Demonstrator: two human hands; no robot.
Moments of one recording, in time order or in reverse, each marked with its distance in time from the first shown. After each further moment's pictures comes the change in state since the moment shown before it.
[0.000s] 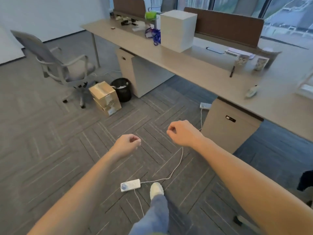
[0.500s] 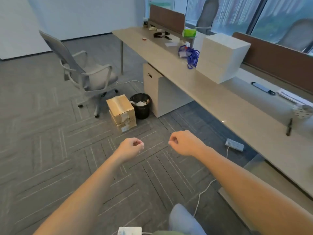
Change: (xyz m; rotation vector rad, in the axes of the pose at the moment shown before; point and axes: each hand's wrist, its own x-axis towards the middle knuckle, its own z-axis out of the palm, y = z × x) left_hand 0.290 -0.003 -0.175 -0.137 0.081 -0.102; right_hand 0.364 -0.071 -0.054 -0.145 -0.212 -0.126
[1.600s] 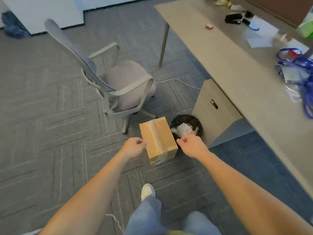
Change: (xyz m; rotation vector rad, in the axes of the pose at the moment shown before) left_hand 0.616 -0.099 -0.397 -0.087 0.083 -0.366; right_hand 0.762 -0.145 -0.075 0.266 -0.164 0.116
